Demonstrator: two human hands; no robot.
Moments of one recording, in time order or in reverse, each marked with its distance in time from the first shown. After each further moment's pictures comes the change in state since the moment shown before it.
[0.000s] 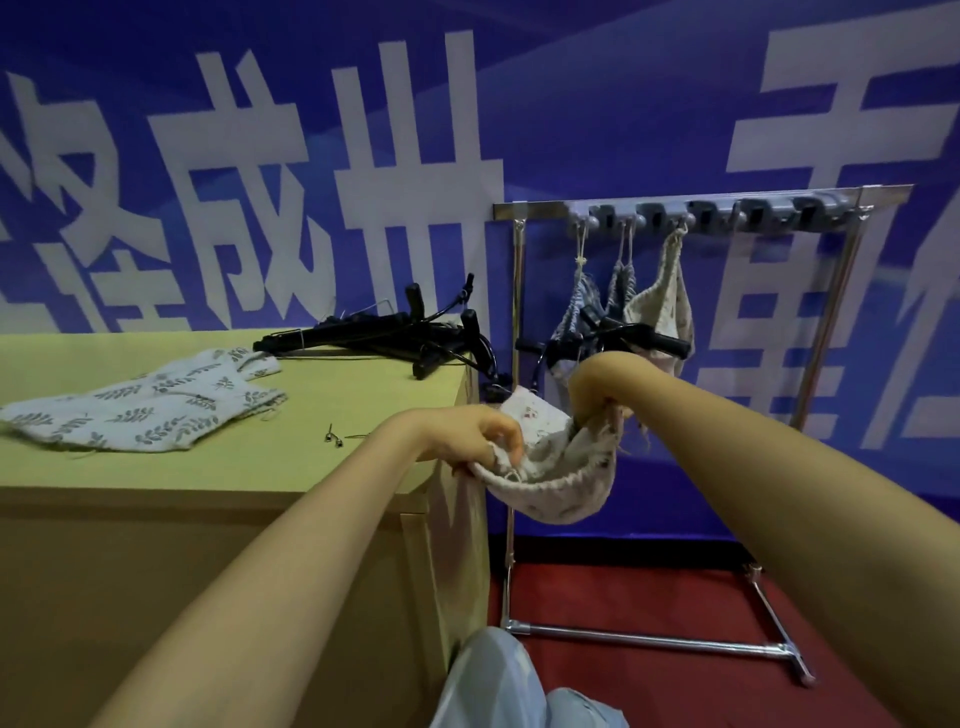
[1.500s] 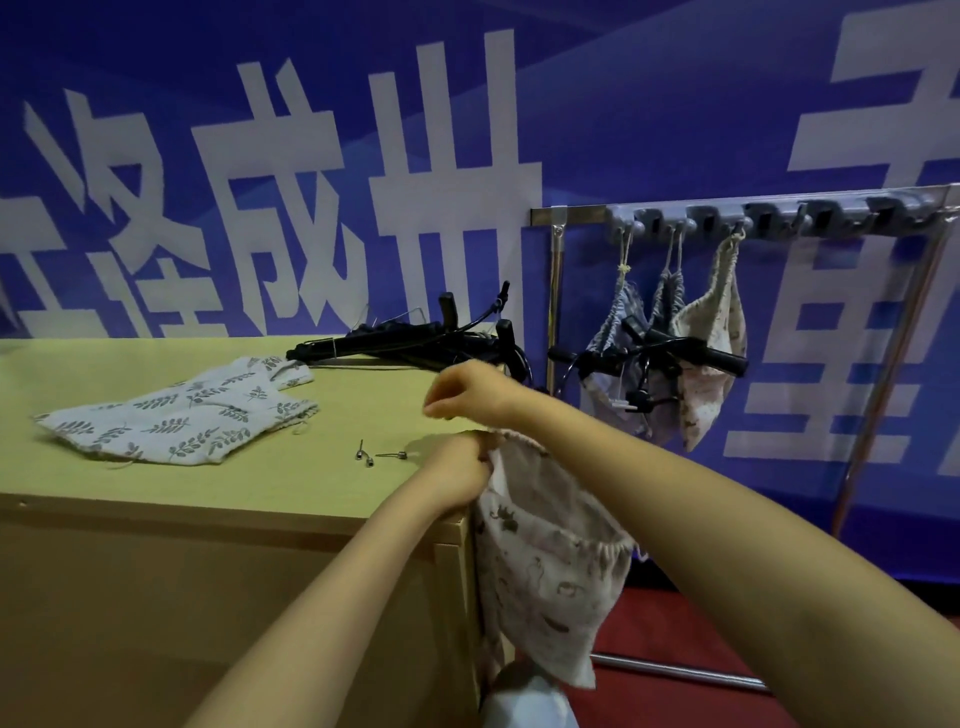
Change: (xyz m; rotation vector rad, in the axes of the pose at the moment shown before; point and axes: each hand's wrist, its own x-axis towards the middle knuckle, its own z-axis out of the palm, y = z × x) left_hand 0.004 -0.046 0.016 -0.008 0.541 -0.230; right_hand 0.037 -0.127 -0.009 0.716 0.388 -0.804
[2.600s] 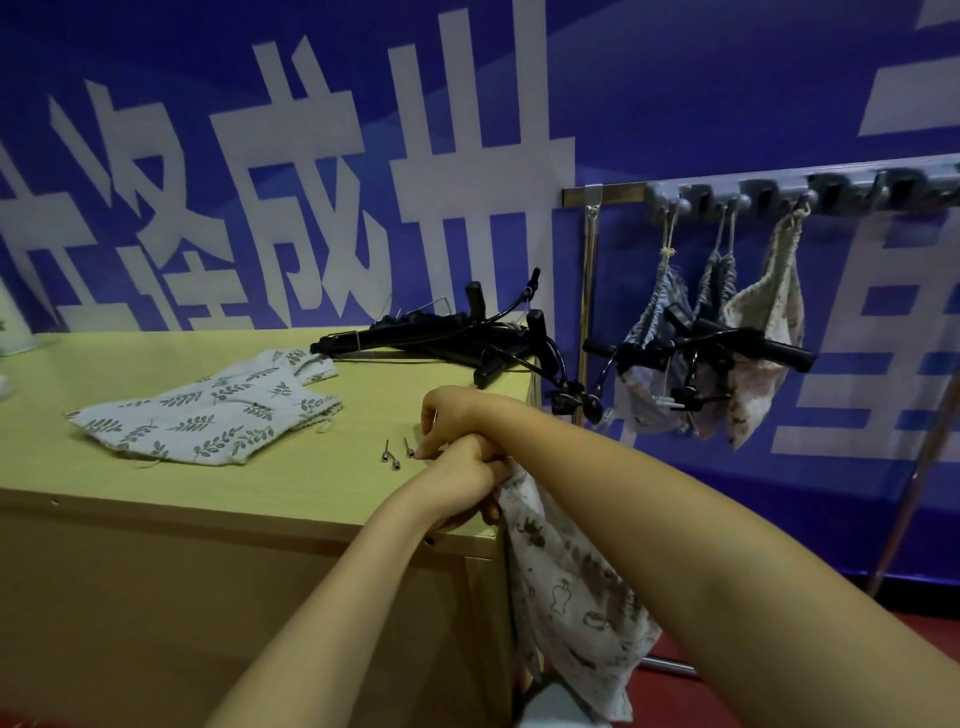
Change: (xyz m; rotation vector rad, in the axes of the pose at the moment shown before) left_hand -0.007 -0.018 -0.016 -0.371 -0.073 -0.042; right_hand 0.065 -0.003 0.046 -0.256 -0.228 0.126
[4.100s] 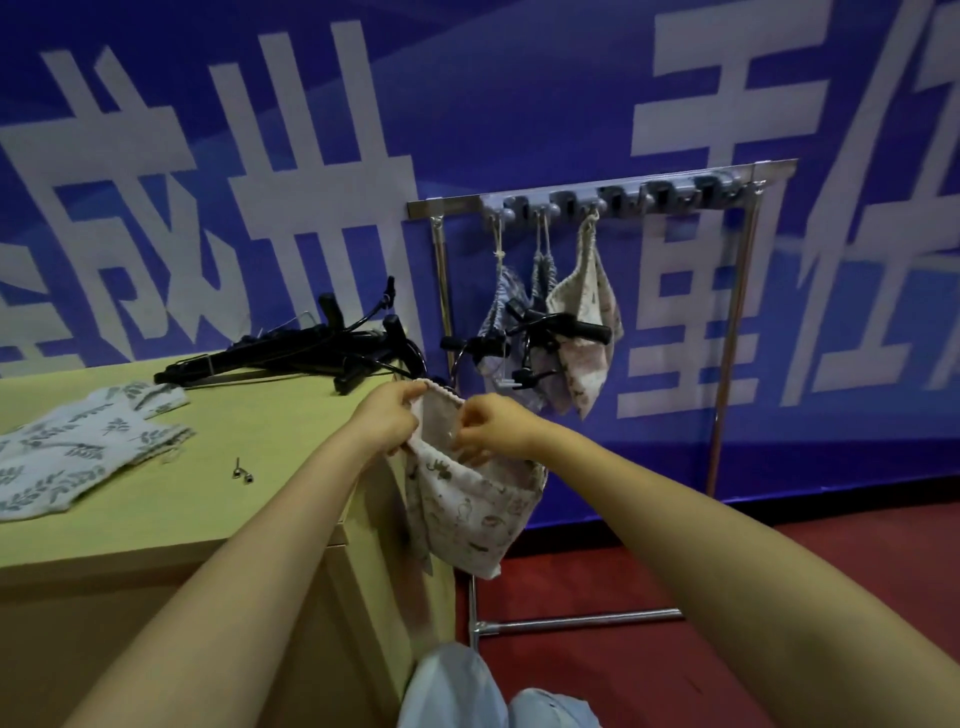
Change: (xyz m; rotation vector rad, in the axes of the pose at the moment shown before) left_hand 0.057 0.048 0.045 0.235 0.122 0.113; right_hand -0.165 0.133 -0.004 0.485 0.307 0.175
